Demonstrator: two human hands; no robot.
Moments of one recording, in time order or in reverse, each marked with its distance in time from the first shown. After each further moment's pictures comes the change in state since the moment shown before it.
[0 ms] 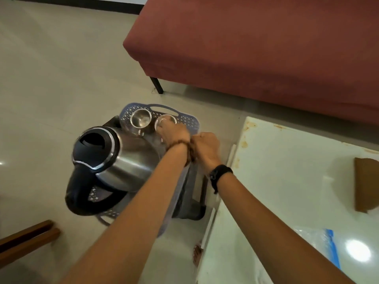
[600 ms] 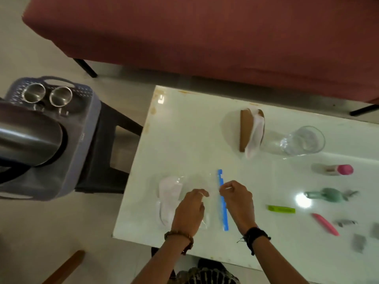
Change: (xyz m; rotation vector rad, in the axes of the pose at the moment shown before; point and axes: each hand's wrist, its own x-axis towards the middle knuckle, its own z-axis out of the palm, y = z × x) left_hand -0.300 -0.209 0.118 0.551 -0.781 0.558; right_hand -0.138 0.199 -0.325 -0.317 0.290 0.242
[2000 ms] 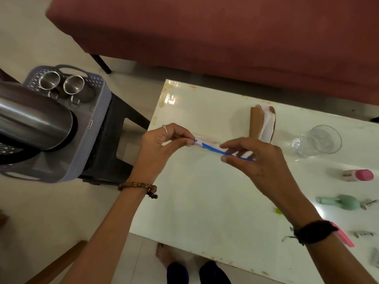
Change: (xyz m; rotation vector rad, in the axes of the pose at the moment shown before) left_hand 0.025 0.050 -0.135 -0.405 0.334 0.400; right_hand -0.019 -0.084 -0.071 -0.115 -0.168 -0.787
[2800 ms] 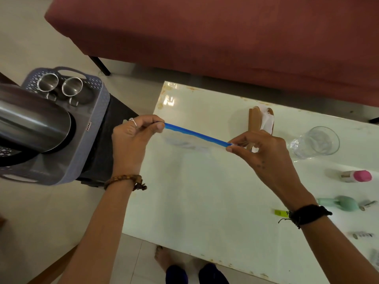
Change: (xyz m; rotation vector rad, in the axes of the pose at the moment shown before) left_hand 0.008 -0.005 -0.022 -0.025 0.344 -0.077; right_hand 0.016 0.015 -0.008 -0.192 0.125 -0.117
